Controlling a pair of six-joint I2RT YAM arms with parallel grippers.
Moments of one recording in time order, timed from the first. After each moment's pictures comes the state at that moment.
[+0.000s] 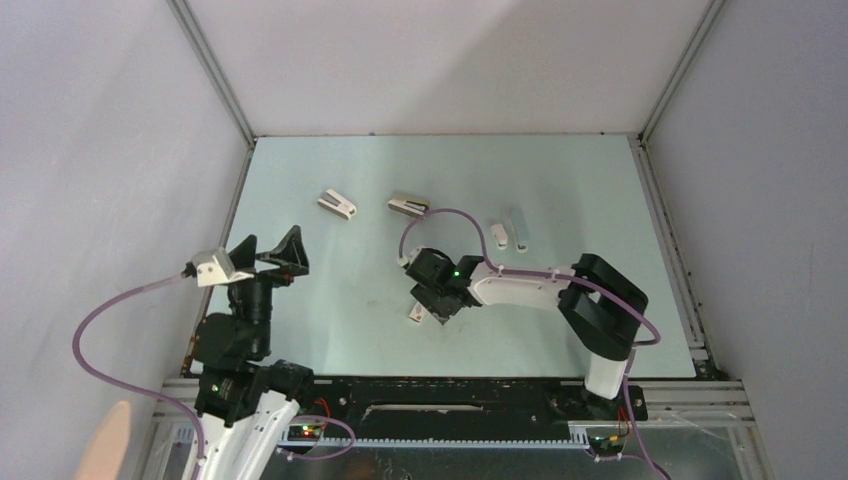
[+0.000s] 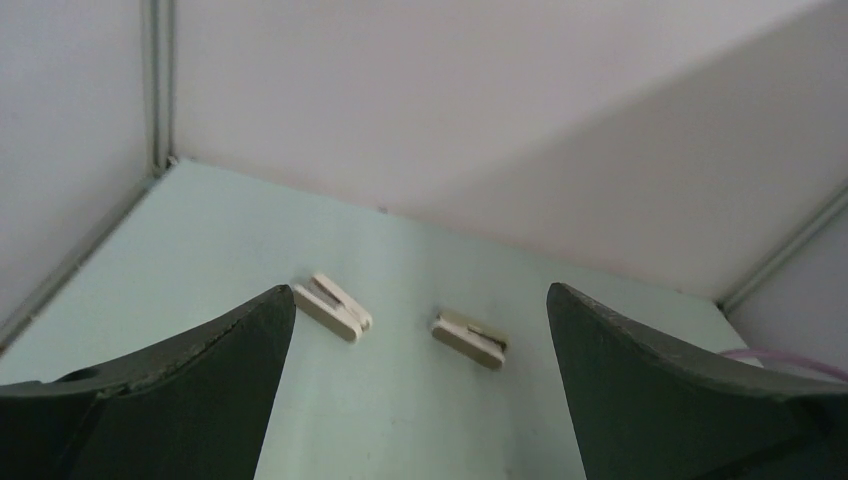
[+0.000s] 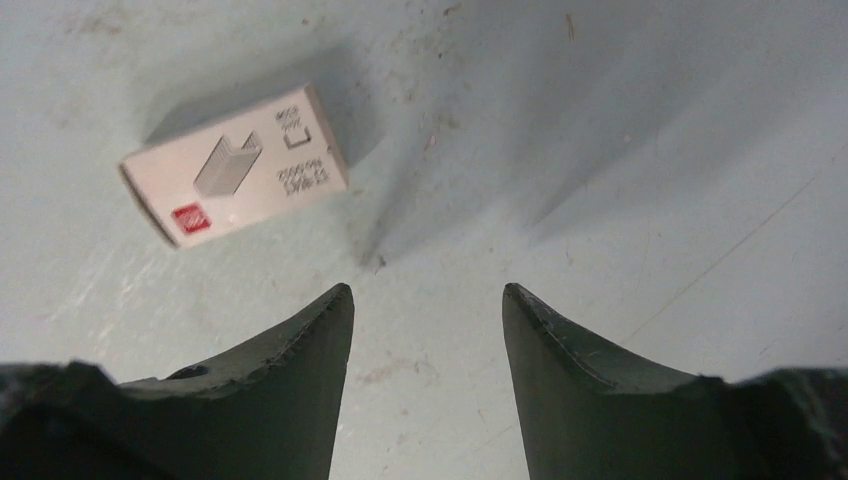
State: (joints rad) left arm -0.29 0.20 0.58 -0.14 -0.32 -0.28; right arm 1.03 1.79 1.13 -0.51 0.22 0.19
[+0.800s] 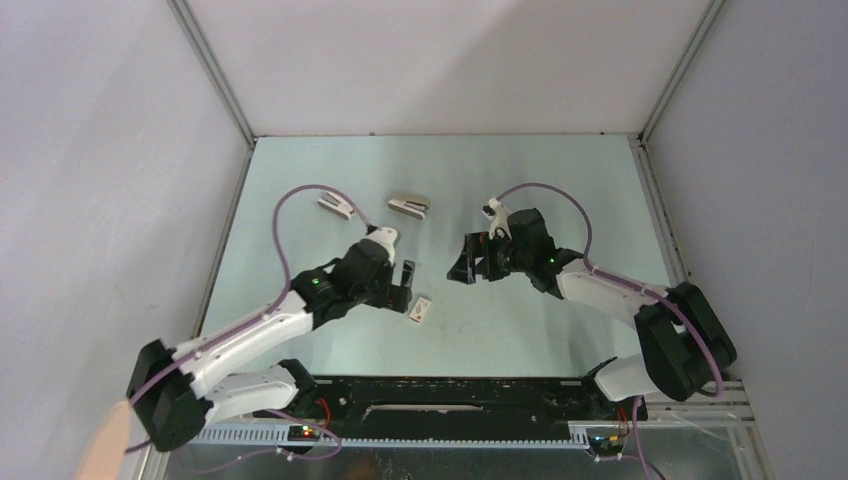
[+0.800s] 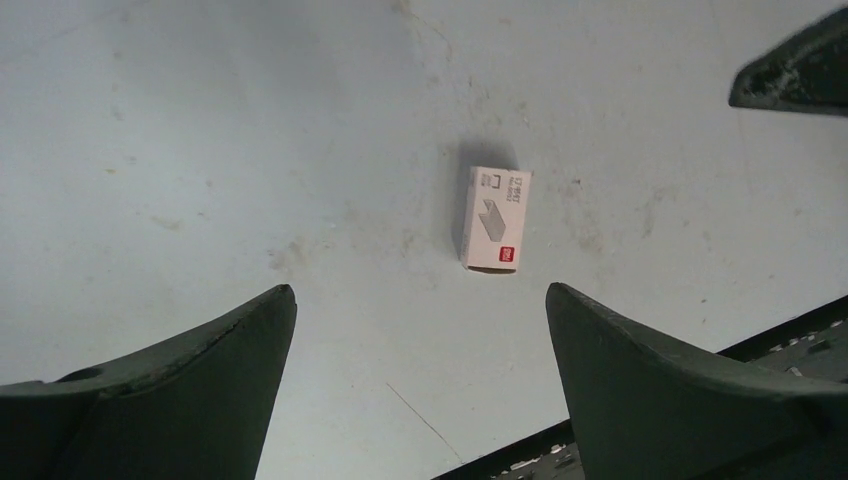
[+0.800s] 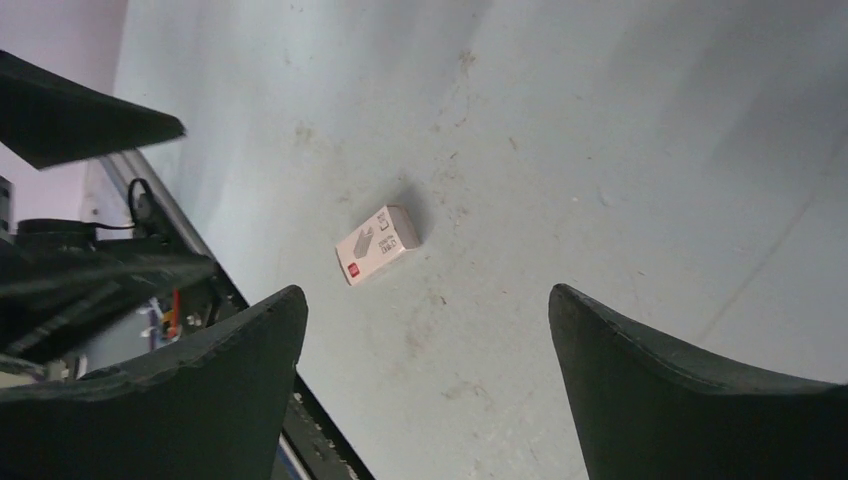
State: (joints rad) left arm -0.78 1.03 0.74 -0.52 -0.18 -0.42; right arm 0.56 1.40 0.72 0.04 -0.44 0.49
